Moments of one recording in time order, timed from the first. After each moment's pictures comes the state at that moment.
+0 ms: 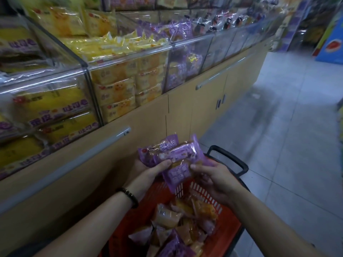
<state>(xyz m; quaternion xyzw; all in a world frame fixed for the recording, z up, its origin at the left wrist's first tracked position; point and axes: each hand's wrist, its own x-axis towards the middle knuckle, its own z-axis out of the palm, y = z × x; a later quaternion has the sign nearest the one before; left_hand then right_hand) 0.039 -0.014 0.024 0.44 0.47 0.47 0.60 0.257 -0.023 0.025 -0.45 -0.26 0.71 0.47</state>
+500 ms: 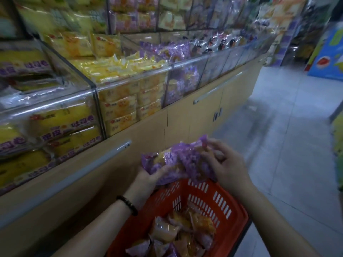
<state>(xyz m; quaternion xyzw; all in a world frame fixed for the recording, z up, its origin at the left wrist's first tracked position) 0.042 -0.019 0.064 0.46 0.49 0.46 0.58 0.288 -0.012 0.081 -0.51 -0.65 0.20 0.52</state>
